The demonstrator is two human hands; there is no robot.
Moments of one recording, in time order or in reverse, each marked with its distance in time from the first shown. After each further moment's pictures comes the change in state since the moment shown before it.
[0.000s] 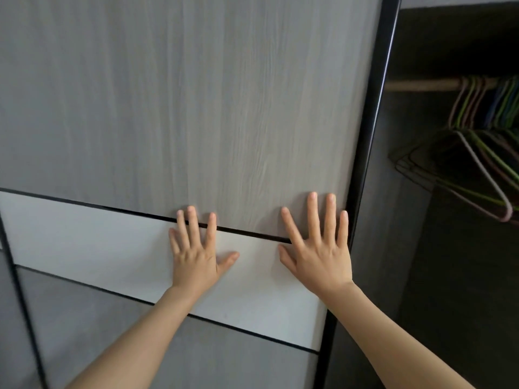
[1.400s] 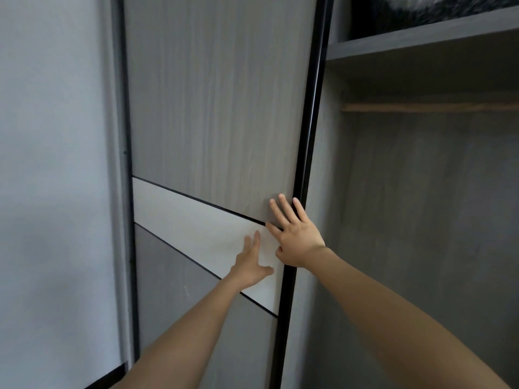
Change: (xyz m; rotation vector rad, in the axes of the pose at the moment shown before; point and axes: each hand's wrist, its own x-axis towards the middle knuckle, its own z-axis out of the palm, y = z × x) left_hand 0.014 -0.207 -0.048 -0.278 -0.463 -0.472; right_hand 0.156 -0.259 0.020 0.302 -0.483 -0.651
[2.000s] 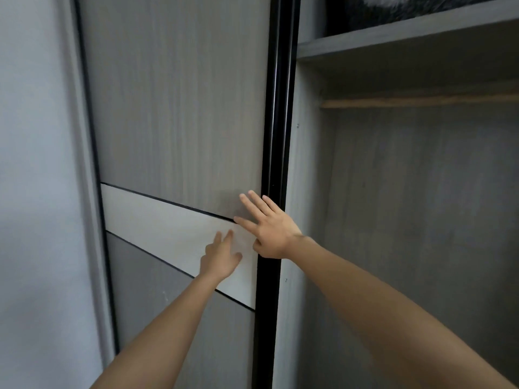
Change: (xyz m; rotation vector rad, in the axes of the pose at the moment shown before) left_hand 0.008 -0.021 -0.038 0.207 0.224 -0.042; right_hand 0.032 -0.010 -0.002 0.138 0.167 -0.086
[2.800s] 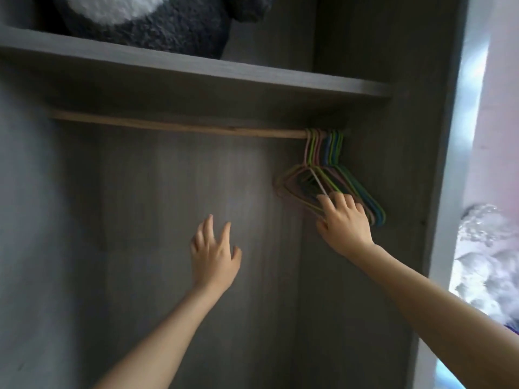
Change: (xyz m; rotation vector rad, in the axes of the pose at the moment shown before) left_hand -0.121 0.387 0.093 -0.365 0.249 0.856; right_hand -0.425 0.212 -0.149 -0.413 -0.134 1.167
